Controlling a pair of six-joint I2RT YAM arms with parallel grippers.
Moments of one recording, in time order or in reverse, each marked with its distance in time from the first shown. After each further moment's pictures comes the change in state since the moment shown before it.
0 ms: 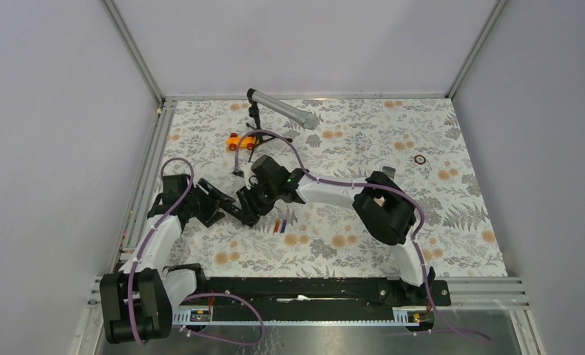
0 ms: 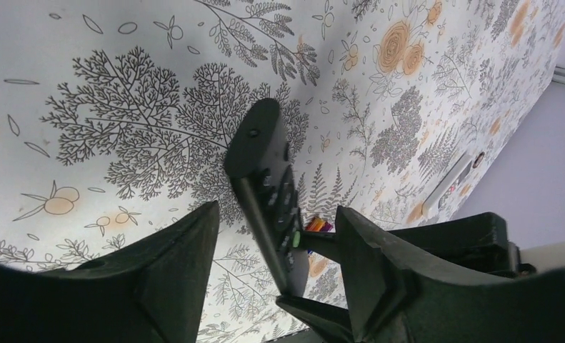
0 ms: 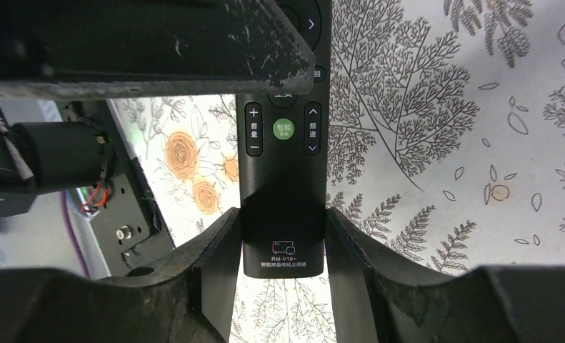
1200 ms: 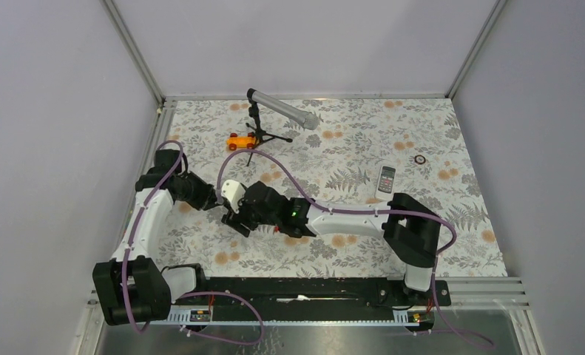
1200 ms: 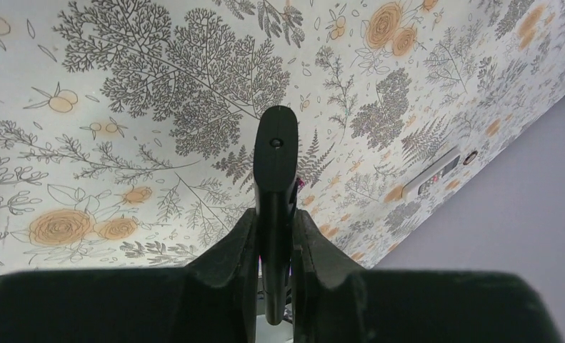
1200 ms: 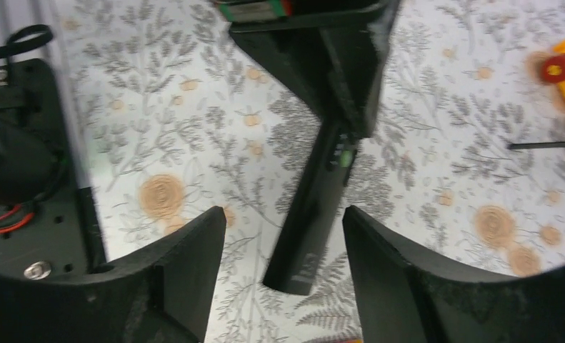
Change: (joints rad) left arm -0.002 0.124 0.355 -0.422 -0.020 -0.020; right arm 0.223 -0.248 -0.201 0.306 0.418 -0.358
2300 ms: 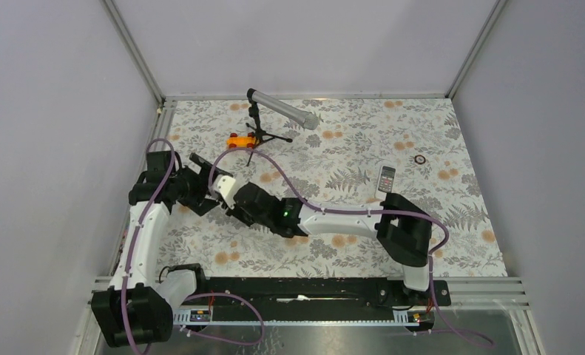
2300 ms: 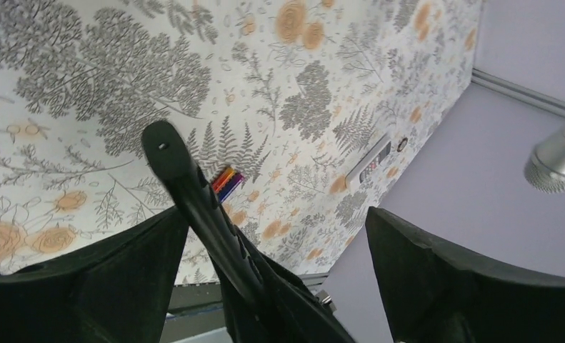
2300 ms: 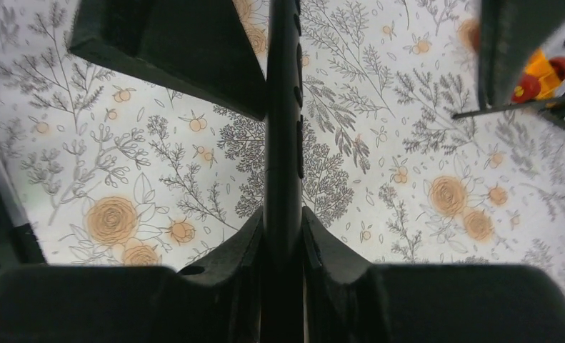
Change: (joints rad) left arm 0.005 -0.125 0.006 0.044 0.066 -0.105; right arm 0.033 0.067 0.085 -0.053 0.264 -0.040
